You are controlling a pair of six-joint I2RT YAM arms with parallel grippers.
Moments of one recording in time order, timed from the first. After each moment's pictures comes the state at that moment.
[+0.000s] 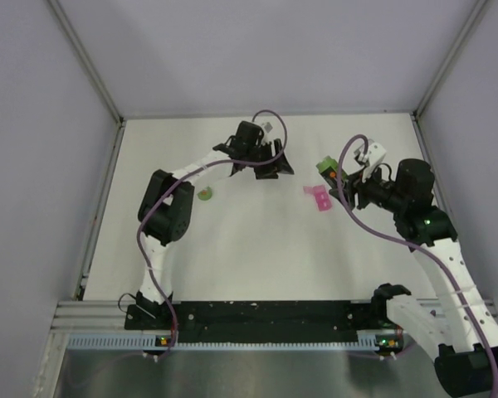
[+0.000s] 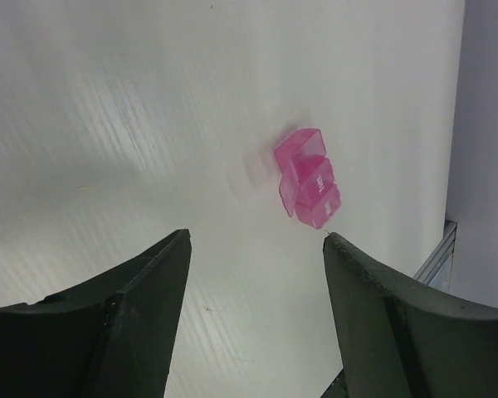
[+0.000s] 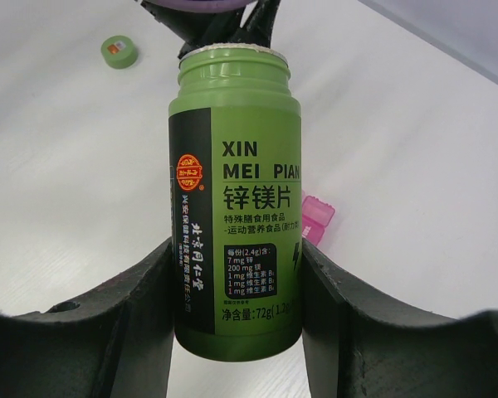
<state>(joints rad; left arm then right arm) -0.52 2.08 1.61 -0.23 0.46 -0.66 0.18 0.84 0.90 -0.43 -0.52 -0.22</state>
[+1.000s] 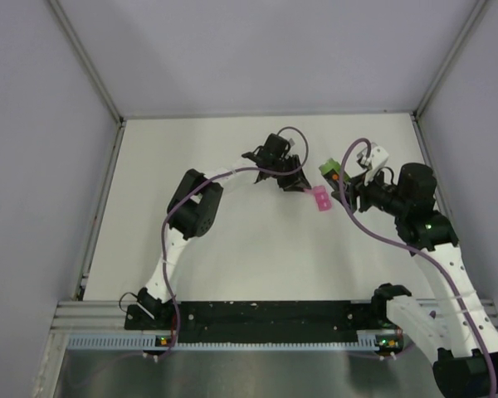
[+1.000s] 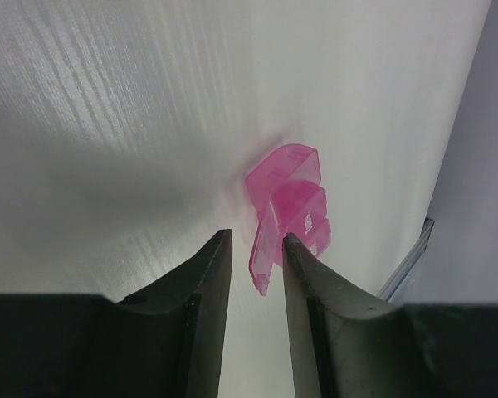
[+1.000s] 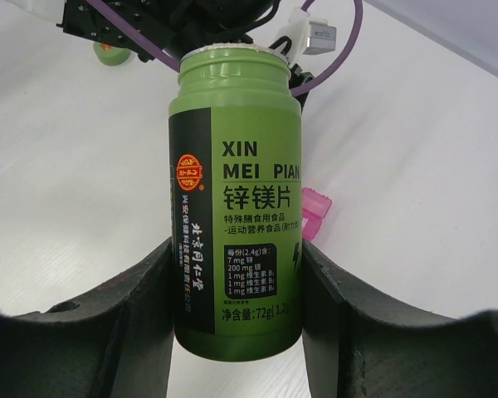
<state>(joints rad) -0.64 2.36 1.83 -0.25 0.47 -0.85 0.16 0.81 0.87 -0.43 -0.52 -0.22</state>
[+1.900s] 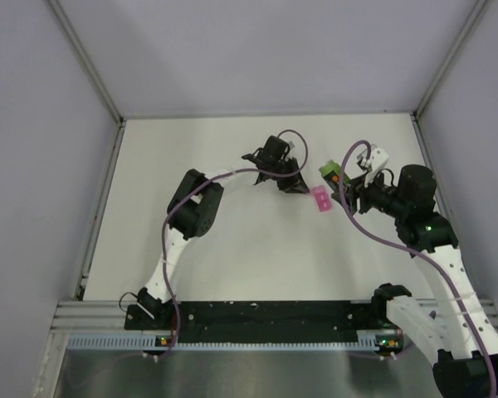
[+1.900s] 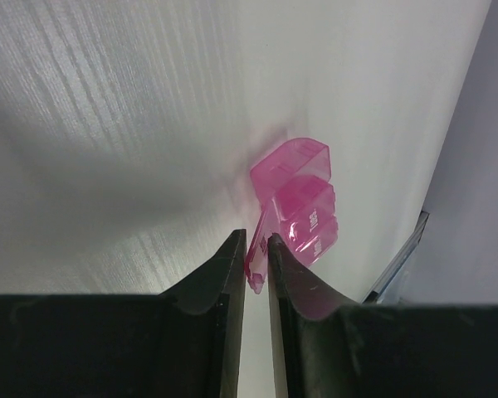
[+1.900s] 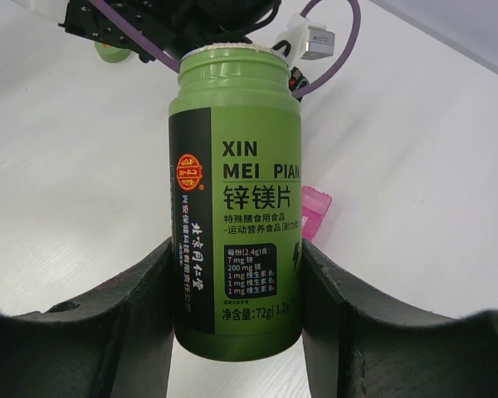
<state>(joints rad) -0.64 2.37 1.82 -0.23 0.50 -0.87 0.16 0.80 0.86 -0.43 -0.52 -0.22</state>
